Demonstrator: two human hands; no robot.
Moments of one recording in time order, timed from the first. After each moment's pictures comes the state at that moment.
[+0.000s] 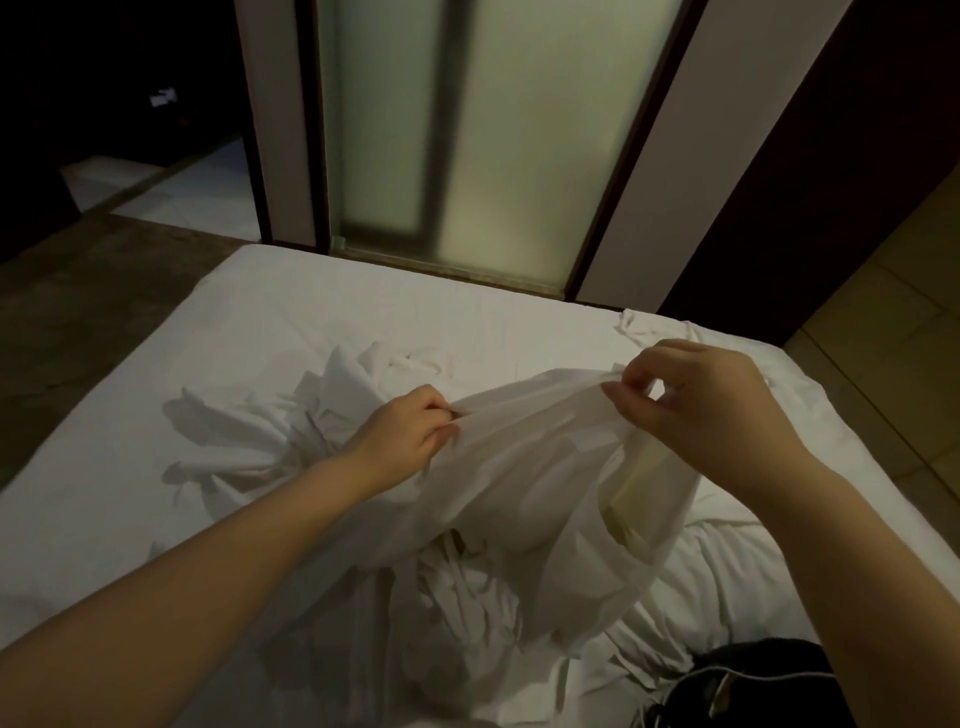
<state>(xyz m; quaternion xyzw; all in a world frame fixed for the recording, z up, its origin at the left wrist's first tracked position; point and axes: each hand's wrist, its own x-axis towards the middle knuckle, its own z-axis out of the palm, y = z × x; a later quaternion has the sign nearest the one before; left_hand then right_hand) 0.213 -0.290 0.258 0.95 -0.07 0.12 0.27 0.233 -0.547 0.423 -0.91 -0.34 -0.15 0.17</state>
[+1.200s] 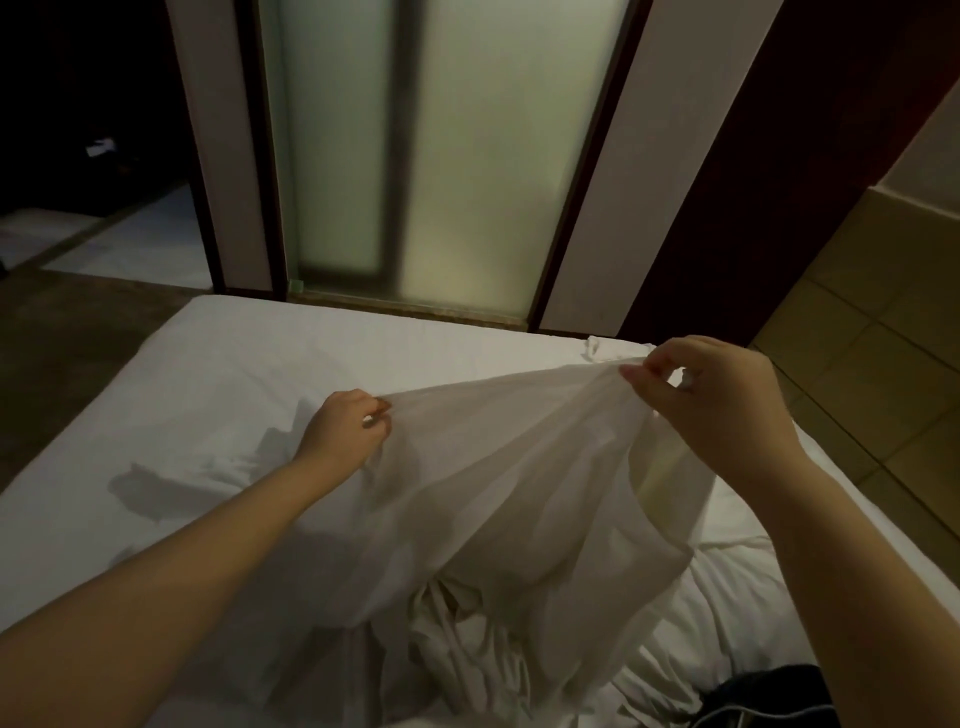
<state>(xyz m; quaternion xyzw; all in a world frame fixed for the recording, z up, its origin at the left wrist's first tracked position) 0.268 -0.235 0.265 0.93 0.09 0.14 0.33 0.260 -0.539 0.434 -0.92 -0.23 -0.23 0.22</state>
